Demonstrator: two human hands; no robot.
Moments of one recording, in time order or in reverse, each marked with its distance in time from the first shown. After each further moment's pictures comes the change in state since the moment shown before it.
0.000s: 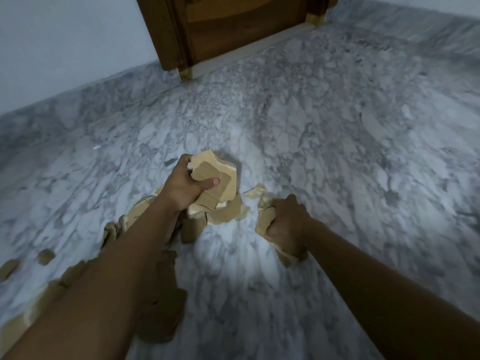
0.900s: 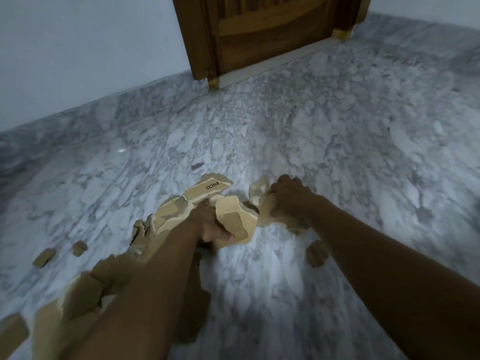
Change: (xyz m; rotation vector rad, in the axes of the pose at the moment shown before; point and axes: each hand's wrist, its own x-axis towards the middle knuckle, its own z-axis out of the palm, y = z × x) left_hand -0.023 -0.054 -0.016 0.626 -0.363 -0.174; right_hand 0.024 -0.067 -0.049 -0.252 0.088 -0.199
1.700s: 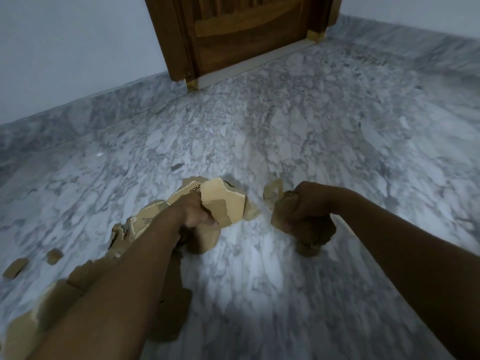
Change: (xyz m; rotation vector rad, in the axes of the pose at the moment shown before) left_hand 0.015 0.023 -0.010 -0.060 -0.020 -0.006; right_hand -0.062 0.078 -0.033 0.315 -0.216 0.060
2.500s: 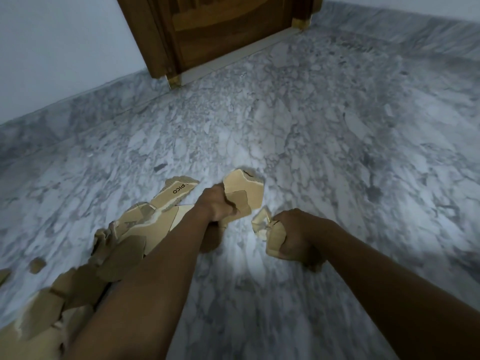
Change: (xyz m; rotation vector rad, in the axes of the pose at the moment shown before) left_hand 0.031 0.076 0.056 0.047 0.110 0.050; right_hand -0.022 0.034 0.068 -0.088 0.020 -0.053
